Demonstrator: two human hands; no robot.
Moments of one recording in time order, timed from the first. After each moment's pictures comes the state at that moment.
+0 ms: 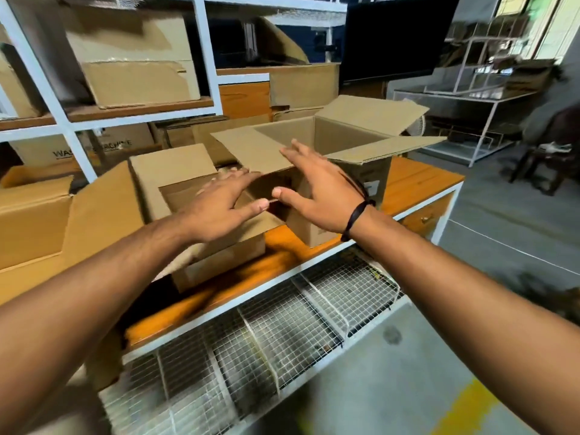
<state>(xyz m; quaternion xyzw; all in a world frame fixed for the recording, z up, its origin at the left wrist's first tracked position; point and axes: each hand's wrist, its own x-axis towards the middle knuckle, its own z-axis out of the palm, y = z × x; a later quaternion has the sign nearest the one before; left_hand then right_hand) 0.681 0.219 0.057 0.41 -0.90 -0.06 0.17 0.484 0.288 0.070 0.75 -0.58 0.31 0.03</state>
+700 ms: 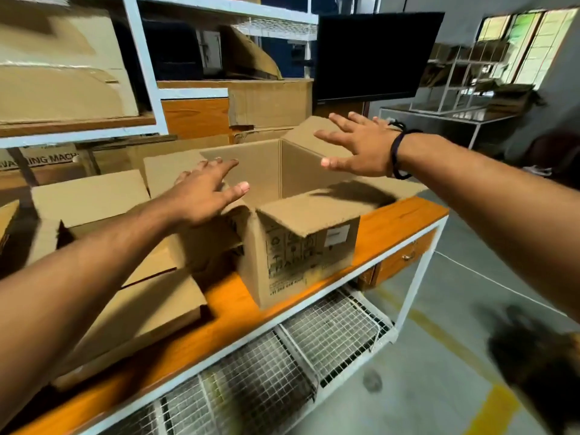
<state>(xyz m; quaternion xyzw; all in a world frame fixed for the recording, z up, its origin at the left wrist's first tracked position) 0.532 0.052 0.076 0.47 -0.86 -0.02 0.19 0.248 0.122 0.143 0.70 -0.69 -0.02 0.17</state>
